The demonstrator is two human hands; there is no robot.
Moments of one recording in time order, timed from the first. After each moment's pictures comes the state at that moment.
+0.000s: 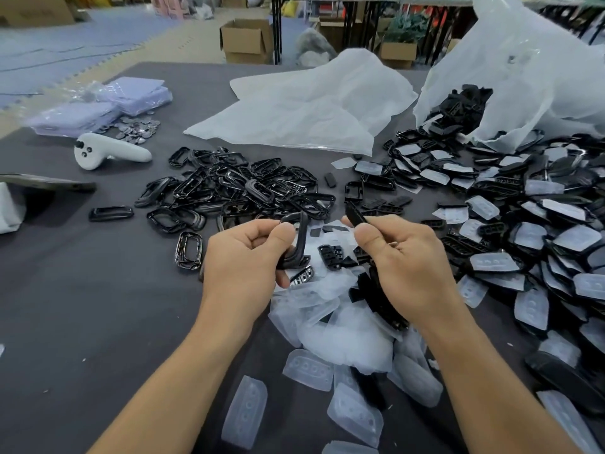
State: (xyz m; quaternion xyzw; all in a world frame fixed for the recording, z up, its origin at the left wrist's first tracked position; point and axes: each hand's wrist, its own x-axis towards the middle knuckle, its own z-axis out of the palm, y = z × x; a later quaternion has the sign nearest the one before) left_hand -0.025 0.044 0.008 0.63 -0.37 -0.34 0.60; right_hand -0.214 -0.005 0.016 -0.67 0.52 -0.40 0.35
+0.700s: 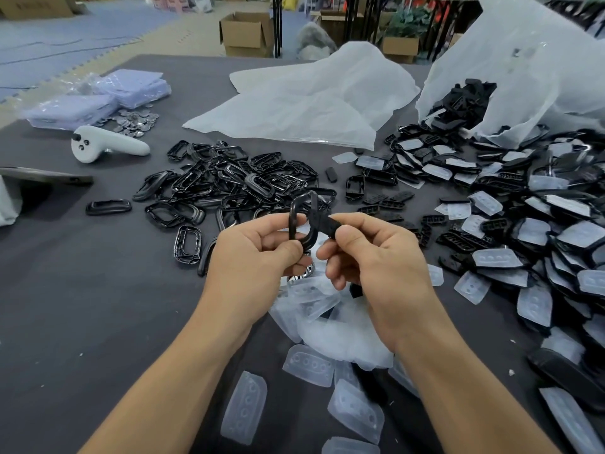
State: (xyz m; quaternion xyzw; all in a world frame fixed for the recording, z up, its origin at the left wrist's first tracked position) left_hand -0.026 0.050 0.011 0.56 -0.41 -0.43 0.58; right_hand -0.180 0.017 0.019 -0.47 0.39 -0.47 0.63
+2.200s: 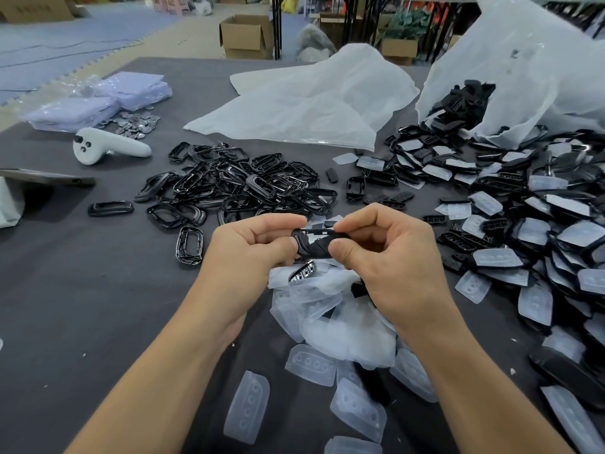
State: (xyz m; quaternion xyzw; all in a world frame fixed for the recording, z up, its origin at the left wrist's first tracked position) left_hand -0.015 0.047 0.015 0.54 -0.40 -0.46 0.58; right_hand -0.192 0.015 0.027 -0.62 0.43 -0.46 0.46
